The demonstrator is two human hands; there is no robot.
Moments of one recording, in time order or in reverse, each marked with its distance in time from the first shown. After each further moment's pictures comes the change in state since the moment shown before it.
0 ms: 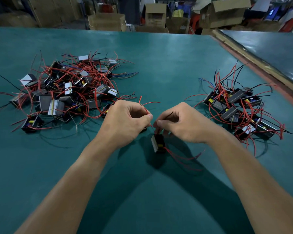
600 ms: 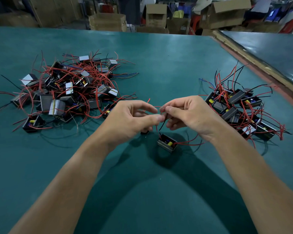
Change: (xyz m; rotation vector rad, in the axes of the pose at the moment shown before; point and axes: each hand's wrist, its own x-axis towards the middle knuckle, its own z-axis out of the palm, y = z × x) left_hand -0.005 0.017 -0.005 -0.326 -0.166 -0.141; right_hand 0.001 0.000 -0.007 0.505 0.151 0.117
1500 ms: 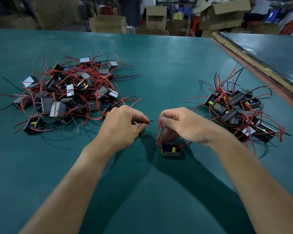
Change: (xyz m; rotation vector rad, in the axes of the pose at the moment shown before) left_hand 0.008 -0.021 -0.011 0.659 0.166 0.087; right_hand -0.001 0.006 0.008 -0.221 -0.252 0.090
